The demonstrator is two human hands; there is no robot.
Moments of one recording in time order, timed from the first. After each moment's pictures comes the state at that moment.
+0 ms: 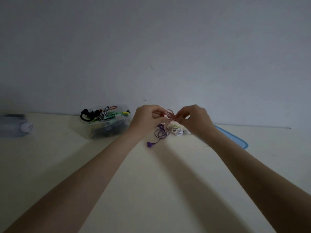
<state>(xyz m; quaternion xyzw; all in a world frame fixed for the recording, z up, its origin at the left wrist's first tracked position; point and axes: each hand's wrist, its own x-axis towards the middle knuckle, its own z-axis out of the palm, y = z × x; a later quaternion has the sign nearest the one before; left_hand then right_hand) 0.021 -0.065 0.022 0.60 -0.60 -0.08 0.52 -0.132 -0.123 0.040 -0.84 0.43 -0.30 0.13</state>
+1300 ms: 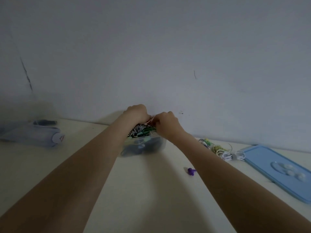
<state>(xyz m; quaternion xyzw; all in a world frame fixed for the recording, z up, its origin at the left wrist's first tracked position) 0.189 -0.102 0.053 0.87 -0.47 -0.05 0.12 0.081 -0.147 0.022 -0.91 0.33 -0.22 0.10</state>
